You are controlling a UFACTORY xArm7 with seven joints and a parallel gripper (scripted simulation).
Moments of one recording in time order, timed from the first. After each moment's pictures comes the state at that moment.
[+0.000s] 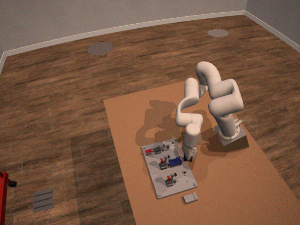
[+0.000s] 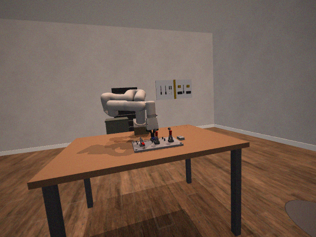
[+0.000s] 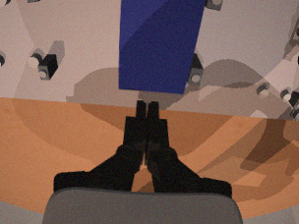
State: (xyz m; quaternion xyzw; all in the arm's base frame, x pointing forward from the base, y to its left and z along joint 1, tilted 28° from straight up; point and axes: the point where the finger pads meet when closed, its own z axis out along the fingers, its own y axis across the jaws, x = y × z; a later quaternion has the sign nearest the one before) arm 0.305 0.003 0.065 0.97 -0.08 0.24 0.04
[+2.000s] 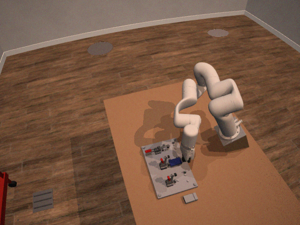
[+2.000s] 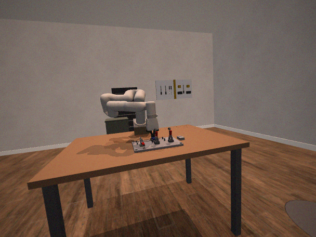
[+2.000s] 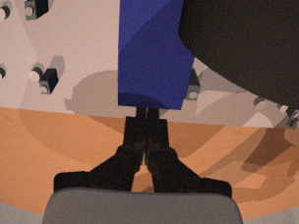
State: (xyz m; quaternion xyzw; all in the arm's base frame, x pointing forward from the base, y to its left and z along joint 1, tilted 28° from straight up) arm 0.315 0.001 0.067 0.97 -0.08 0.24 0.04
